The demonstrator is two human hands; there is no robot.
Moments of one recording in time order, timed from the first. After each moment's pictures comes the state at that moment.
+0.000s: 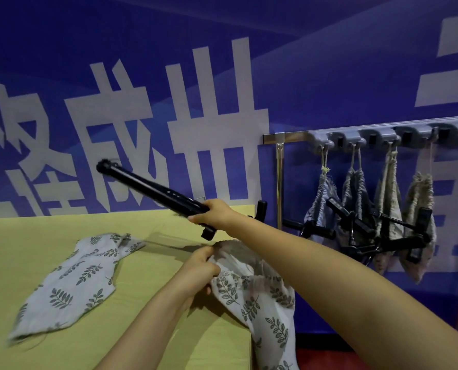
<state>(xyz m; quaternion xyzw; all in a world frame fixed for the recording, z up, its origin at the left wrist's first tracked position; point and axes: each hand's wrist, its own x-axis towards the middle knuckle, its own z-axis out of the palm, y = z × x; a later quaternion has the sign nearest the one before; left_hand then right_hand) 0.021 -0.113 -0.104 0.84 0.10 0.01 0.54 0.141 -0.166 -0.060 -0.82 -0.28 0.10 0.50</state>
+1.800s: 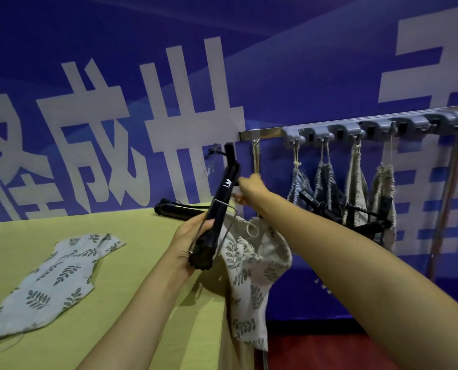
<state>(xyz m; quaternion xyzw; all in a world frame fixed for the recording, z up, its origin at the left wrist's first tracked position) 0.034 -0.151 -0.081 0.63 -0.01 0.09 0.77 0.169 -0.273 -0.043 -0.81 -0.09 -0.02 0.59</state>
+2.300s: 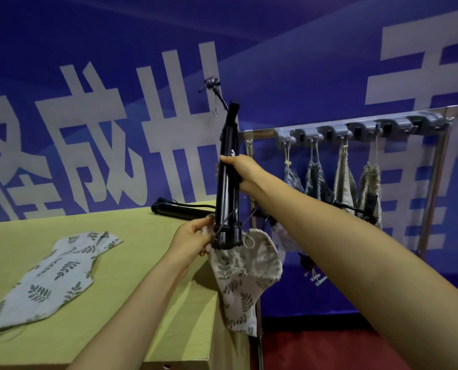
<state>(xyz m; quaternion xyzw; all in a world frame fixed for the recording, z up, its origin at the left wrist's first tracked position) 0.031 -0.158 -0.088 0.80 0.05 0.10 0.59 0.151 -0.277 0.004 -0.57 -0.11 0.11 0.81</state>
